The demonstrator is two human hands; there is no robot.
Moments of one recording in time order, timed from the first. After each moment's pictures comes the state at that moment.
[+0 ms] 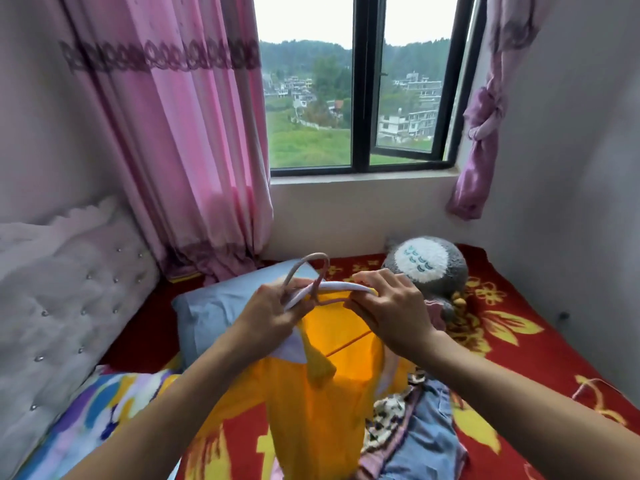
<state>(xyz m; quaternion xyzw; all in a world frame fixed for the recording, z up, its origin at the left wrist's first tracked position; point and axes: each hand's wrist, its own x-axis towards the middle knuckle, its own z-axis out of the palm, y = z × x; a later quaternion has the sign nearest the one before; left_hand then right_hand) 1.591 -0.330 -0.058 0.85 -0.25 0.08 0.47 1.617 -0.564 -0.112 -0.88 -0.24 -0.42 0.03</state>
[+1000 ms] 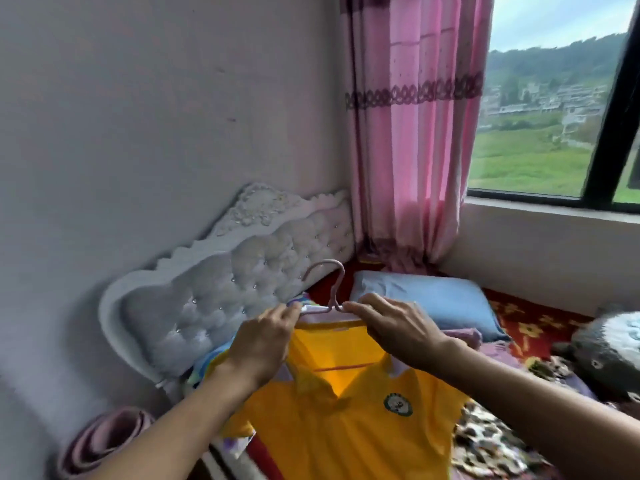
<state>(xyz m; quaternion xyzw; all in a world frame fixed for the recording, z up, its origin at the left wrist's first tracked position) 1.298 -0.344 -0.054 0.95 0.14 0.23 -0.13 1.480 -0.526 -0.064 -0.69 -0.64 -0.29 0.14</state>
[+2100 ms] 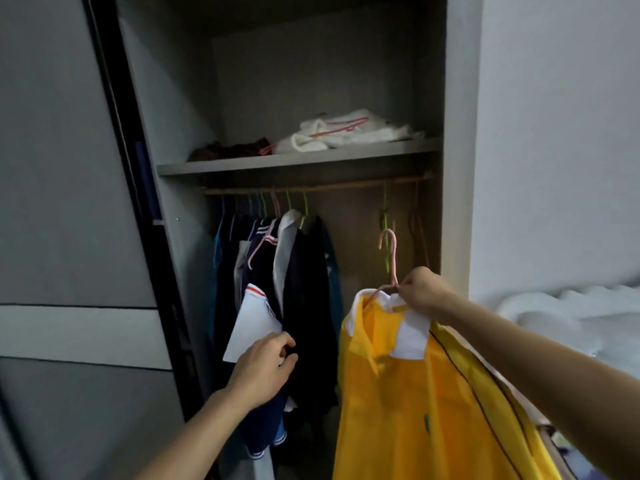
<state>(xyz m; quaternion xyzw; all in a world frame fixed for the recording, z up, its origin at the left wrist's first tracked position) 0.512 -0.163 -0.022 0.73 0.62 0.28 0.01 0.800 -0.086 0.072 -0.65 -0.69 0.17 0.28</state>
